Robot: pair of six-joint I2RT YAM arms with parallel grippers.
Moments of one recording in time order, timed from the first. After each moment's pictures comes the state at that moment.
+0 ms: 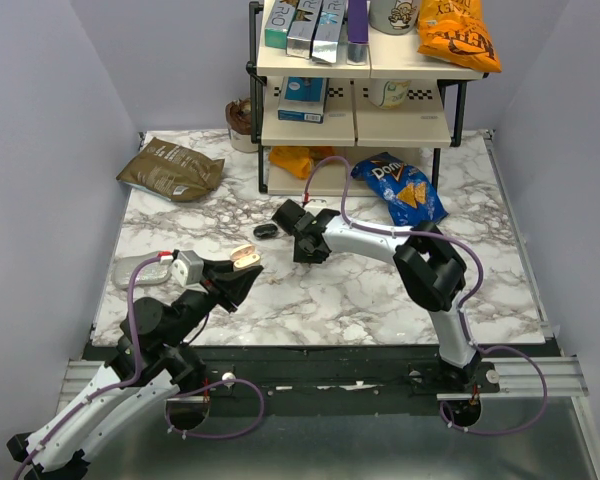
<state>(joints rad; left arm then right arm) -0.82 0.16 0.42 -0.04 -0.03 -0.28 0.90 2.10 1.55 -0.66 0.31 0.89</state>
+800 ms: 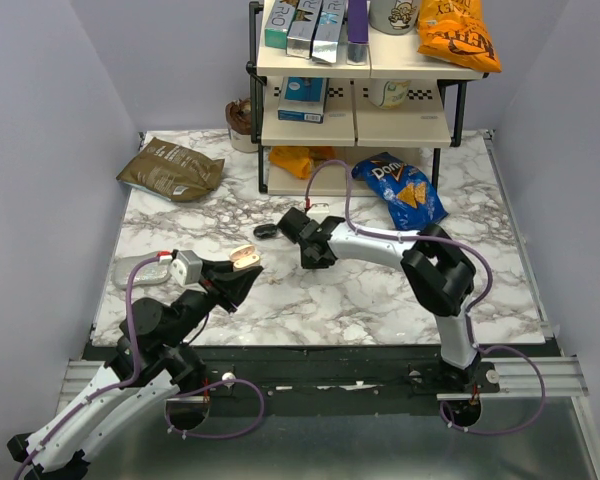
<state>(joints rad) -0.82 0.15 0.42 -0.05 -0.03 -0.30 0.91 2.04 1.46 -0.64 0.39 0.81</state>
